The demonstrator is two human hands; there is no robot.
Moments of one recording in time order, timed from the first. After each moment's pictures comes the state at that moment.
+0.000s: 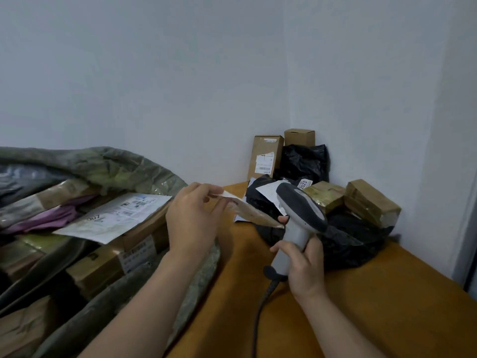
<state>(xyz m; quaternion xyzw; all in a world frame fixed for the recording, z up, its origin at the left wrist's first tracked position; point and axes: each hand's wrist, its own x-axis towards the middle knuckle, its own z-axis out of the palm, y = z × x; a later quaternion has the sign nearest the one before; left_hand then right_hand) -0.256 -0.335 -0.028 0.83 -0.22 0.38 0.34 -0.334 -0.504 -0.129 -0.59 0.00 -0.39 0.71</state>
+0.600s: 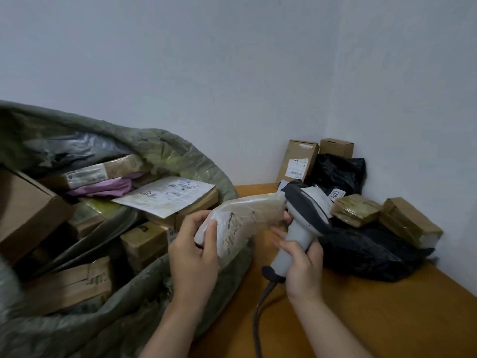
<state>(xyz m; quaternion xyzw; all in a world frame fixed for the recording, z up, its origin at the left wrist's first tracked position) -0.308 -0.245 -0.085 0.73 -0.14 0.36 0.57 -0.323 -0.420 -0.122 -0.53 0.00 -0.32 0.78</state>
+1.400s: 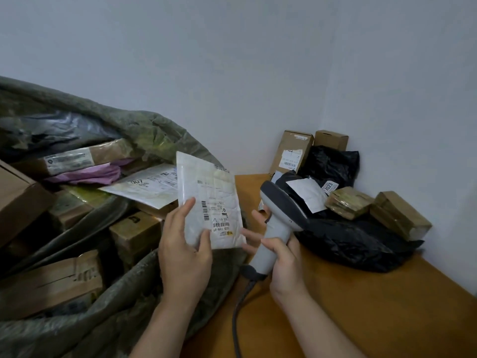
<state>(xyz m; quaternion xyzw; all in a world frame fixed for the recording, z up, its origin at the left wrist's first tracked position) -0.289 -0.228 -0.108 0.77 -0.12 0.35 0.52 -0.322 -0.388 -0.117 -0.49 -0.04 -0.22 0.84</state>
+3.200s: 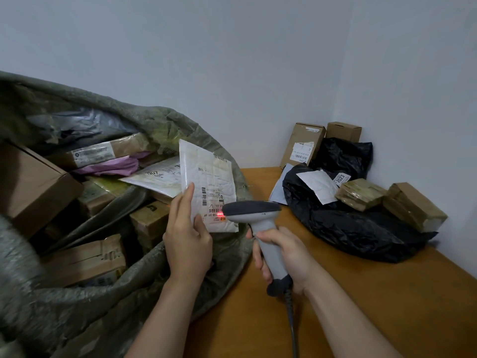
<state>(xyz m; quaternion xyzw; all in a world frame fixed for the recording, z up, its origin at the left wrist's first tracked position) -0.287 -0.216 -0.103 0.81 -0.09 0.40 0.43 -0.341 -0.399 -0.095 -0.64 -0.06 0.03 0.77</state>
